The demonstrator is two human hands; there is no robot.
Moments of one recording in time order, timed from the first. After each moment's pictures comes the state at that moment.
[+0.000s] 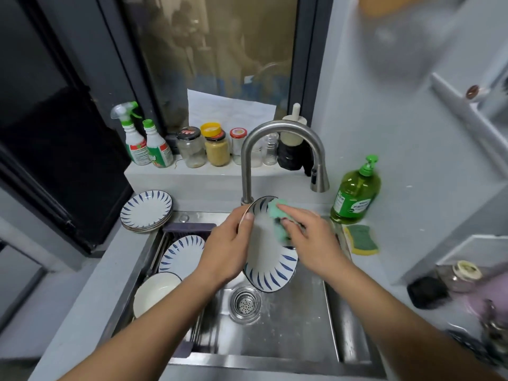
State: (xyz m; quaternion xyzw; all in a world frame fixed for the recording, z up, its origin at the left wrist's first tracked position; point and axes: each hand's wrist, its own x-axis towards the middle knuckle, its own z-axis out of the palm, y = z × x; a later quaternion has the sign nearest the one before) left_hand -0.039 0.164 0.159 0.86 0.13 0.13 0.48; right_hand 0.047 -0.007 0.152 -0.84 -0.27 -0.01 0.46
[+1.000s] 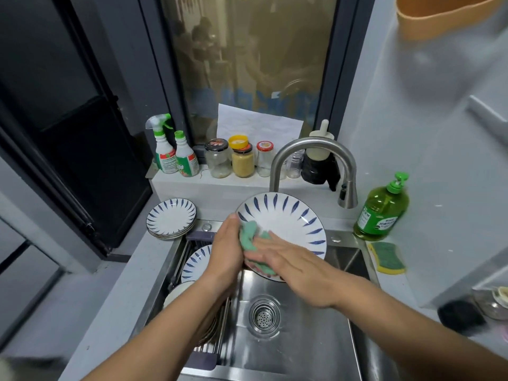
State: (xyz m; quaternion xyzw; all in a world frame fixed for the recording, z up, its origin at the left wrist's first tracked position) left_hand -0.041 0.212 0.165 0.60 0.26 0.19 0.73; right_hand 0.002 0.056 0.196 -0.78 -0.52 0.20 0.29
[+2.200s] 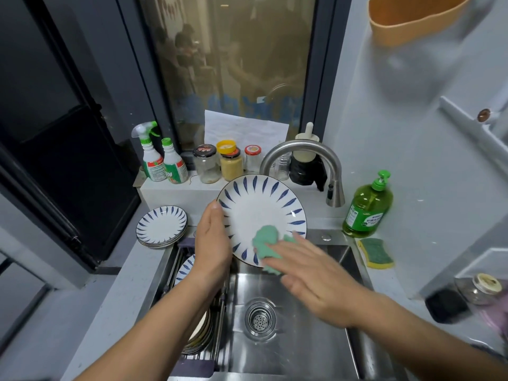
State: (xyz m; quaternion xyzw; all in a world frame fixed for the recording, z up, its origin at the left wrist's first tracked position) left_hand -0.039 0.215 0.191 0.63 0.24 0.26 0.69; right_hand -0.004 0.008 0.183 -0.83 -0.52 0.04 0.19
